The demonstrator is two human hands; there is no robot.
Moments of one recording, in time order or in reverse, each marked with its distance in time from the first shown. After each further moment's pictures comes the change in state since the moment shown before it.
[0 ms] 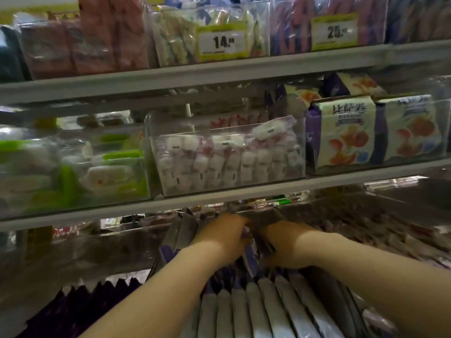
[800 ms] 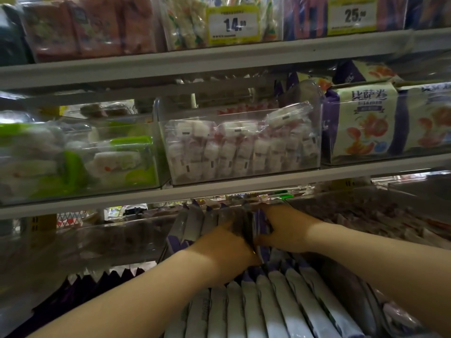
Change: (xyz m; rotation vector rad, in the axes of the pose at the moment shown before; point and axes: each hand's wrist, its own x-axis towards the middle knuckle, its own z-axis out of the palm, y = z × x) left_hand -0.023 -0.019 0.013 0.740 -0.095 0.491; right_hand 0.010 -0.013 -0.005 0.234 0.166 -0.141
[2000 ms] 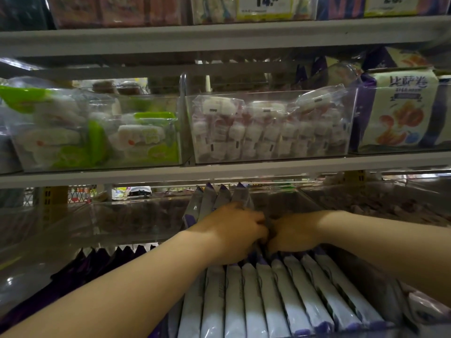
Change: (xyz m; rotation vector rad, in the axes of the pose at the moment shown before) left_hand -0.020 -0.014 -0.003 -0.214 0.055 -0.045; right_hand 0.019 -0.012 0.021 -0.261 -0.487 0.004
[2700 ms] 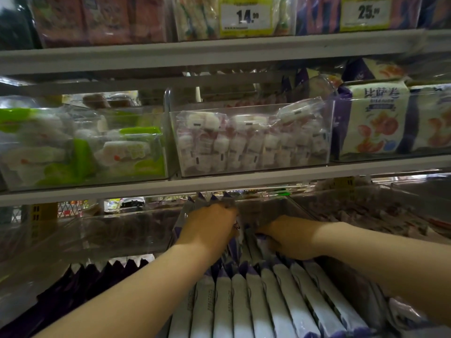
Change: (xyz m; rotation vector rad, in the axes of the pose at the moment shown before) left_hand 0.005 -0.005 0.004 -0.122 0.127 -0.471; right_hand -0.020 0.017 0.005 0.028 0.250 -0.033
